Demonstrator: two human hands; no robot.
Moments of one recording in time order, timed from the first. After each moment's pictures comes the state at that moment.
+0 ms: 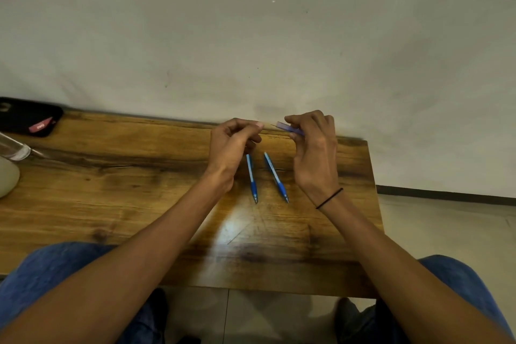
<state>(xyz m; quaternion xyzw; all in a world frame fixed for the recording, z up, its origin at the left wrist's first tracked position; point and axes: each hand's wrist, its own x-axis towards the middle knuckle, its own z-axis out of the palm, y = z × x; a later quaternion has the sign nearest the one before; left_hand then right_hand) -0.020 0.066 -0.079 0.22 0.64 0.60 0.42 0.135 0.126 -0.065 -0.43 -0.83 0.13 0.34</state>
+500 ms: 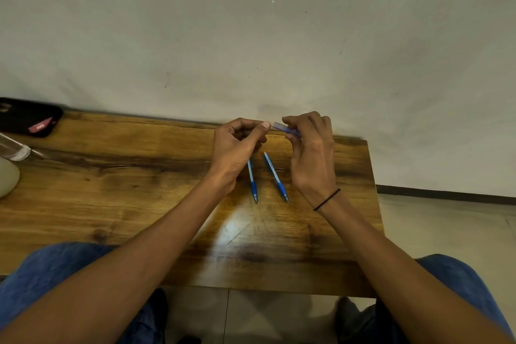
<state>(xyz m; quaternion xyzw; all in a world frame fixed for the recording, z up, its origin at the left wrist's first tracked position) -0.013 0.067 -0.079 0.27 0.62 0.61 0.41 0.131 0.120 -0.063 -0.42 -0.83 0.13 0.34</state>
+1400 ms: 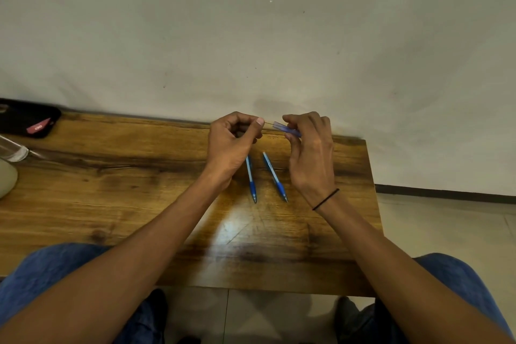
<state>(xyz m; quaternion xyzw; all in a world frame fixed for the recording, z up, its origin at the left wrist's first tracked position) -0.020 0.068 -0.076 0.32 0.65 0.60 0.34 0.131 0.118 -0.061 -0.43 -0.83 0.13 0.34</state>
